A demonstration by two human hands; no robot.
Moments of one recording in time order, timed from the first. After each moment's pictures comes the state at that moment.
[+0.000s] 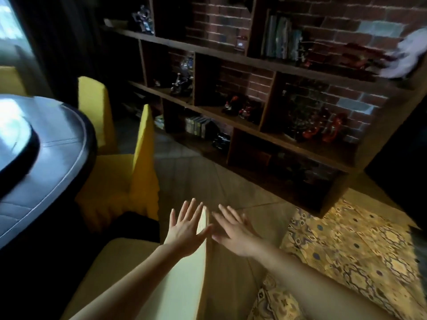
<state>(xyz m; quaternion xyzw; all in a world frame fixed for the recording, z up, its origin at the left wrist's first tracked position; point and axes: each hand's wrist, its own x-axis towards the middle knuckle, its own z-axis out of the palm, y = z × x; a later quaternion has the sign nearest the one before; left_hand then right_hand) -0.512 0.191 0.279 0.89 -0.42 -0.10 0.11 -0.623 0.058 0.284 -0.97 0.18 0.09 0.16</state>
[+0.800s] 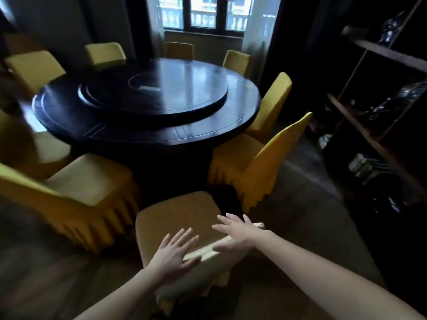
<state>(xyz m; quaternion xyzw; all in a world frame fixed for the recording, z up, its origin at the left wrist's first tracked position) -0.634 0.237 0.225 0.98 -0.01 -0.17 0.13 -0.503 0.040 0.258 -0.88 -0.38 0.30 0.00</state>
